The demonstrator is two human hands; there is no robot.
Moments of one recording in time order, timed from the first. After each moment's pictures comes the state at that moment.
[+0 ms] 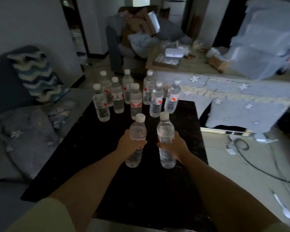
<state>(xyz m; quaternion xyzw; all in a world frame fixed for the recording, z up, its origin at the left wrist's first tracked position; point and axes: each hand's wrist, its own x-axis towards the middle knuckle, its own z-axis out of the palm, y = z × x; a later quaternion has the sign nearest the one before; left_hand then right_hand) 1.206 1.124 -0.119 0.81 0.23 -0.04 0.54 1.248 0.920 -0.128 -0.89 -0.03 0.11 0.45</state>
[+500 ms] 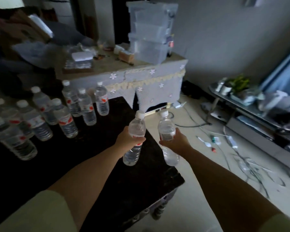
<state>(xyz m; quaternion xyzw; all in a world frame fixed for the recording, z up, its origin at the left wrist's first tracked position) 1.226 0.989 -0.089 0.83 -0.09 -0.19 0.51 1.138 0.785 -0.089 -0.88 0.27 -0.03 0.38</state>
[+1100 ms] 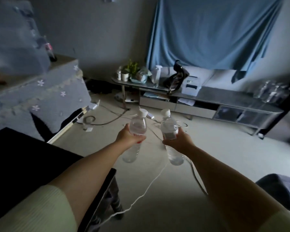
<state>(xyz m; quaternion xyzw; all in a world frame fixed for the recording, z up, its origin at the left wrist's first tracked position) 1.064 0.762 -0.069 0.77 -0.39 -0.31 0.40 0.851 0.674 -0.060 -0.74 0.56 -0.17 0.34</state>
